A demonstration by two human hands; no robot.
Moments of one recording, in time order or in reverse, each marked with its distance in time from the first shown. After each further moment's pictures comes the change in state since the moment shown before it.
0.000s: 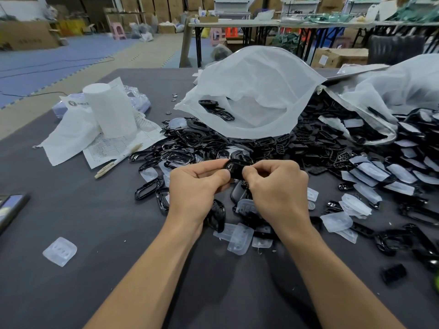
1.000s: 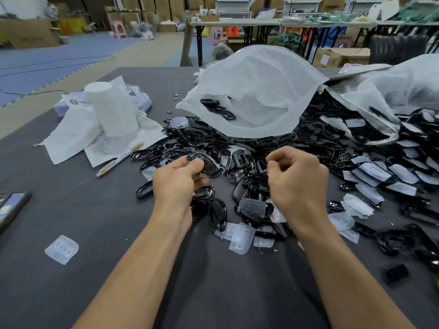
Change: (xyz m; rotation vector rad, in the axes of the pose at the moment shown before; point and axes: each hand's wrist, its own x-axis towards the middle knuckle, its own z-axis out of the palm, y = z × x) left_hand 0.019 0.003 -0.016 -0.088 0.238 -0.145; right_hand 0.014 0.011 -0.015 -0.139 0.159 -0.121
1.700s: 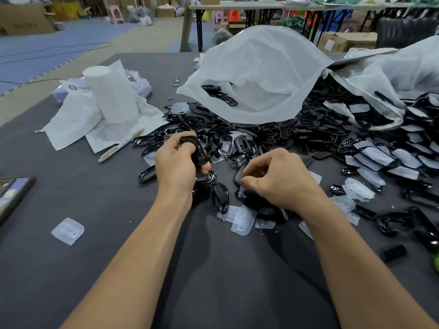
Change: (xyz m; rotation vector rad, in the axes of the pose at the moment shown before) left_hand 0.007 -0.001 -0.003 0.007 -0.010 0.158; right_hand -0.002 -0.004 -0.004 -0.122 -0.593 -0.047
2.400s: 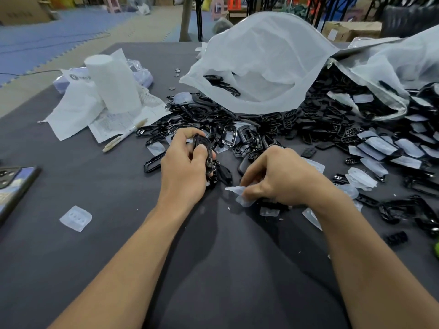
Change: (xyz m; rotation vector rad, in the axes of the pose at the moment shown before) left_hand -0.023 -0.009 -0.027 0.490 -0.177 0.268; right_hand -0.011 -0.009 -0.002 -0.110 -0.259 -0.060
